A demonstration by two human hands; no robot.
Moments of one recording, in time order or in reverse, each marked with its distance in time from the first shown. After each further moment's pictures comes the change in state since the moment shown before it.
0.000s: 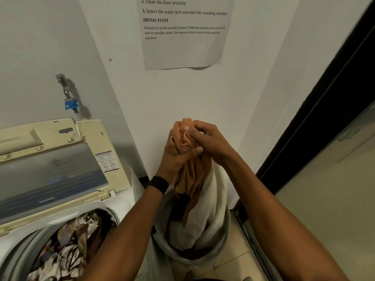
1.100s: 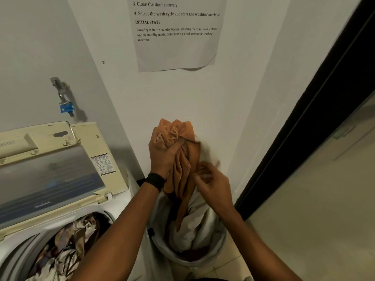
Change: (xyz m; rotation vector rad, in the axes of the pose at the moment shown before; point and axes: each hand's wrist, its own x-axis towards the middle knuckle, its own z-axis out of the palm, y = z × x) left_hand 0.019 -0.010 -0.007 0.137 0.413 -0.004; right_hand -0.095 0.081 0.041 -0.271 0.421 0.068
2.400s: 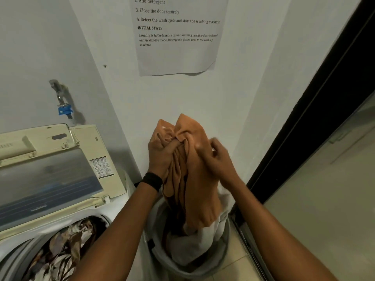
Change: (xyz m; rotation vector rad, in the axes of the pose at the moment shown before) left_hand 0.005 0.011 -0.006 -0.150 -0.084 -0.088; right_hand 0.069 -0.032 -0.032 0.114 -0.118 -0.018
